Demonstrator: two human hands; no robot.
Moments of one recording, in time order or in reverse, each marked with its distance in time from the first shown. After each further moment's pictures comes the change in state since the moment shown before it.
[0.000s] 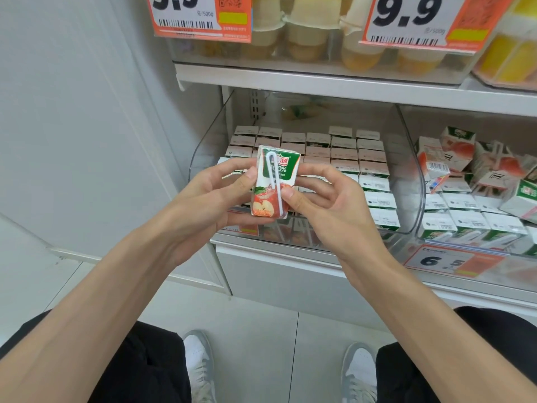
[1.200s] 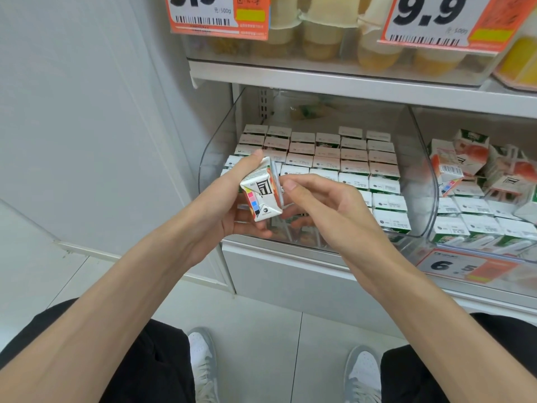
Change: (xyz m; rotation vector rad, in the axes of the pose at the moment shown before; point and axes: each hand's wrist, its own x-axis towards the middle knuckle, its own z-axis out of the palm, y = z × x) left_hand 0.000 0.007 0.013 0.047 0.130 -0.218; right_hand -0.005 -0.008 0.007 -0.129 -0.136 0.082
